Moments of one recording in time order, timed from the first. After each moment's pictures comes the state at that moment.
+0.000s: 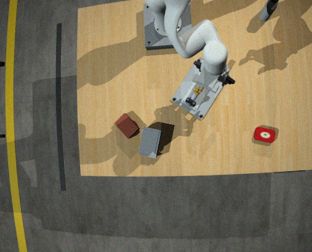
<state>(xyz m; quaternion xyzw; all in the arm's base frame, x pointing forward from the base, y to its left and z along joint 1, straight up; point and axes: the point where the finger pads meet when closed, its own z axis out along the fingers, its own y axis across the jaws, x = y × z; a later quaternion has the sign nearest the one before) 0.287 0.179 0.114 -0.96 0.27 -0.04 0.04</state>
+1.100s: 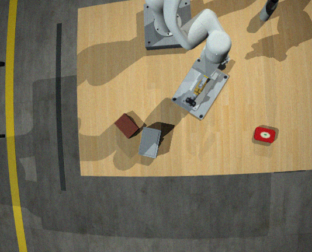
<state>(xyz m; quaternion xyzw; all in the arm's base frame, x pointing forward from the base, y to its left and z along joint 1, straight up) 0.234 0.176 0.121 -0.95 0.30 0.00 0.00</state>
